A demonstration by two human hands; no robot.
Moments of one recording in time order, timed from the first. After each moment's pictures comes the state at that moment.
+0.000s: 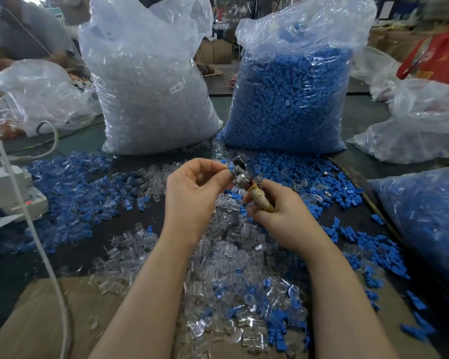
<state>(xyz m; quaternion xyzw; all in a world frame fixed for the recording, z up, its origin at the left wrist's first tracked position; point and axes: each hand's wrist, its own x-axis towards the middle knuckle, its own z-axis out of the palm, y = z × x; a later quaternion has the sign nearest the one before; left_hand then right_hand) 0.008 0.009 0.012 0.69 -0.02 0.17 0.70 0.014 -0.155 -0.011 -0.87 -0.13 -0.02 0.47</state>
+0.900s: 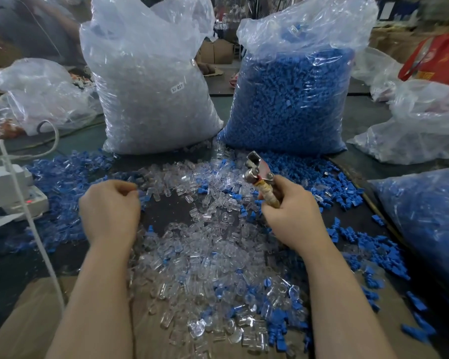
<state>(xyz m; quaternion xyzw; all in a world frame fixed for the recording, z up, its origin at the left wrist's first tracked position) 0.007 0.106 -0.001 0.87 0.26 0.28 0.30 0.016 -0.160 -0.019 -0.91 -0.07 -0.12 0.40</state>
